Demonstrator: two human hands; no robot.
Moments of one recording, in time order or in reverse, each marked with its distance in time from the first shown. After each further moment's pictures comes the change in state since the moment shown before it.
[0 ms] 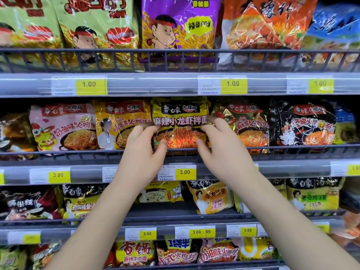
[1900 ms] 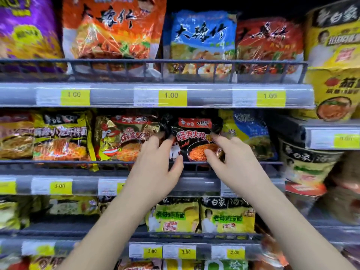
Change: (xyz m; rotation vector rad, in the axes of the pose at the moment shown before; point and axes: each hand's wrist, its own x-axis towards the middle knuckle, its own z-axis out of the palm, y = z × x) left_hand -0.002 0.229 0.202 0.172 -0.111 0.076; right_hand -0.029 0.288 -0.113 0.130 -0.069 0.082
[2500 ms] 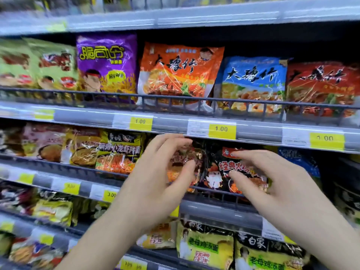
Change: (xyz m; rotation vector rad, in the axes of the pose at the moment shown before) left_hand -0.038 -0.003 -0.103 -0.158 0.278 0.153; right_hand -0.015 -0.065 -0.056 0.110 0.025 -0.290
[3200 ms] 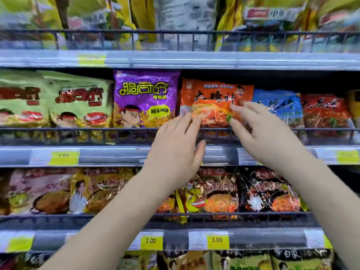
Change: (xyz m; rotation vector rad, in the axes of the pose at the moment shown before) left_hand 0.105 -0.099 -0.072 0.456 -0.019 0.323; right_hand 0.145 -0.098 0.031 -0.368 0.230 0.113
